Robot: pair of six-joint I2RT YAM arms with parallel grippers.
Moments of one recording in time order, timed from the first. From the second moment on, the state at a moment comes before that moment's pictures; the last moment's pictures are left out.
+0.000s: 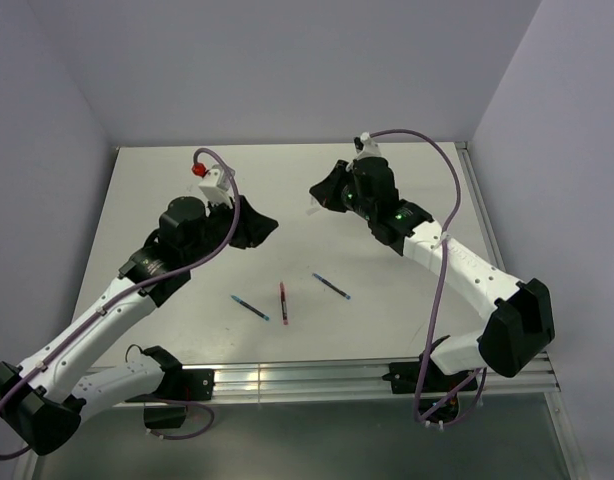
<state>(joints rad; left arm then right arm) -0.64 0.98 0.95 -0.19 0.12 -0.55 0.58 1.37 1.16 -0.13 0.03 0.69</state>
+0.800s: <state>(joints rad) -0.82 1.36 0.84 -0.39 -0.07 -0.74 0.58 1.37 1.14 -0.17 -0.05 0.59</state>
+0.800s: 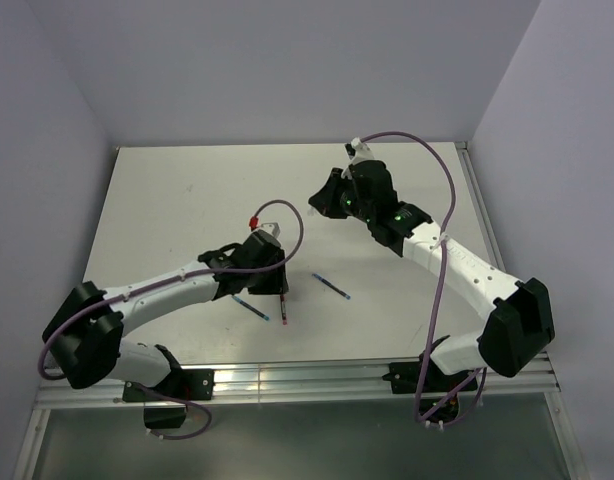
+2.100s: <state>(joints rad) -0.93 1.68 0.98 -0.47 -0.29 -0.83 0.58 1.30 1.09 -0.17 -0.09 0.58</state>
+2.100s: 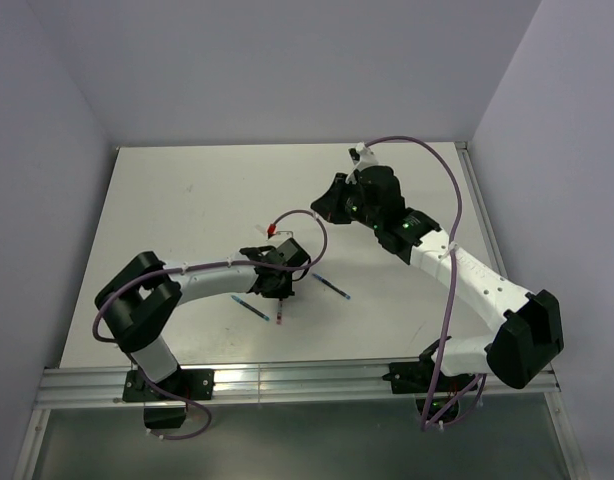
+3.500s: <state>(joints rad) -0.65 1.29 1.01 0.08 0.49 -0.55 0.44 1.22 0.93 0.24 -0.35 0.82</state>
